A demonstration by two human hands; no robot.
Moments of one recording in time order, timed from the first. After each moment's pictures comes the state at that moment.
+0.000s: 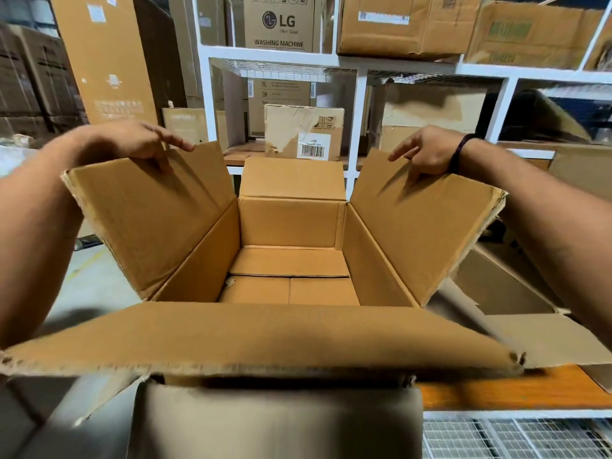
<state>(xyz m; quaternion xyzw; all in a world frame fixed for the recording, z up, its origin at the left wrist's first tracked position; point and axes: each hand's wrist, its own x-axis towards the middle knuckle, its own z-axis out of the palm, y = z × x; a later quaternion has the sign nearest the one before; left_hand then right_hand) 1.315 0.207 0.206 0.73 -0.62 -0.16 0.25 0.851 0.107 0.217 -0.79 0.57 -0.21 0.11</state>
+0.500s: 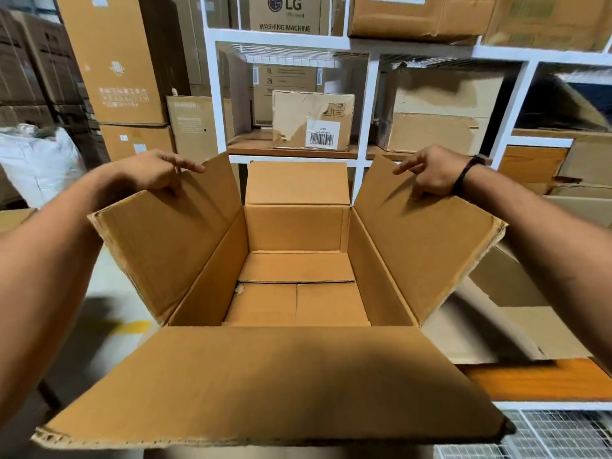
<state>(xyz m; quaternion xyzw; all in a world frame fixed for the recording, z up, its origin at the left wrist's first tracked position) 1.289 0.217 0.161 0.74 -0.61 -0.15 0.25 0.858 0.100 0.171 -0.78 0.57 -0.21 0.12</state>
